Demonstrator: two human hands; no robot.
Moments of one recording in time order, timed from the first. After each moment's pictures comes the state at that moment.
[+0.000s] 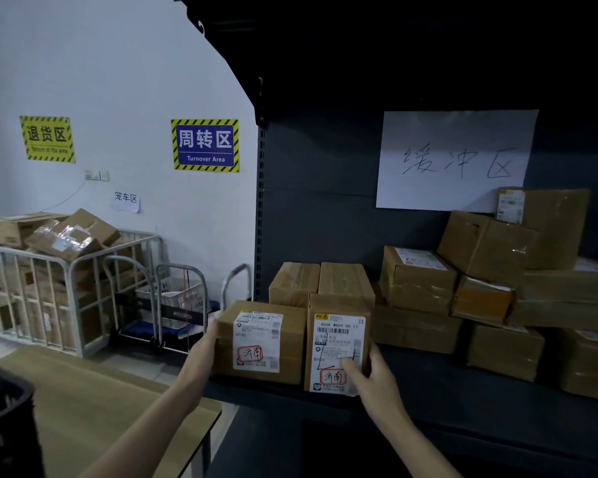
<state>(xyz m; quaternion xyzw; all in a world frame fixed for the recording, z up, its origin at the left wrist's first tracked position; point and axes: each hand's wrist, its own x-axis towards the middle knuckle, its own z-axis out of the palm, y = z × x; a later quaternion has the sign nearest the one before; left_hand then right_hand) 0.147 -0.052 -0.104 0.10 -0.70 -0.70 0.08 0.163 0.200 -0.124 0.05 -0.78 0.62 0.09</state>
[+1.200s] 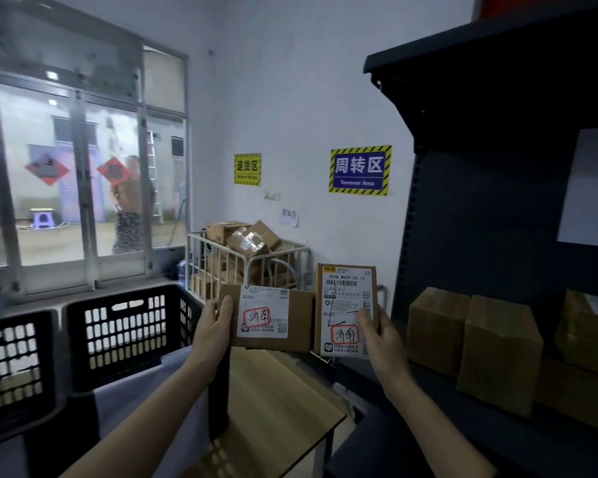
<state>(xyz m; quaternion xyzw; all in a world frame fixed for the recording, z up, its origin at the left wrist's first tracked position) 0.296 -0.181 -0.064 0.20 -0.66 -0.61 0.41 0.183 0.034 -0.064 0.28 -0.66 0.70 -0.01</state>
